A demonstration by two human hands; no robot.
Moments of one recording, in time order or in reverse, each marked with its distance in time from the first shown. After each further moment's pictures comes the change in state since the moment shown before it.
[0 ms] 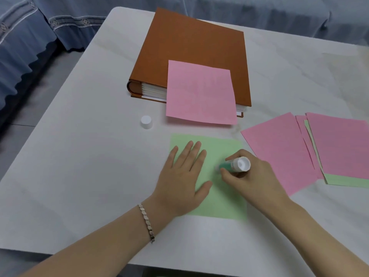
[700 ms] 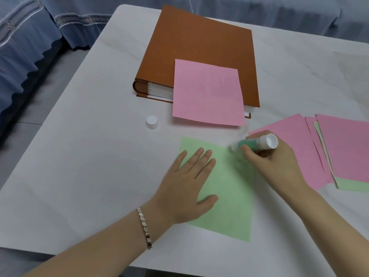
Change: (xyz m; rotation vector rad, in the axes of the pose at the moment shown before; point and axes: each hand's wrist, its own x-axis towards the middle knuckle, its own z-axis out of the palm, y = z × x) left_hand -0.008 -0.008 -0.005 0.025 -0.080 0.121; right_hand 0.030 0.004 -0.016 0.103 0.177 -0.046
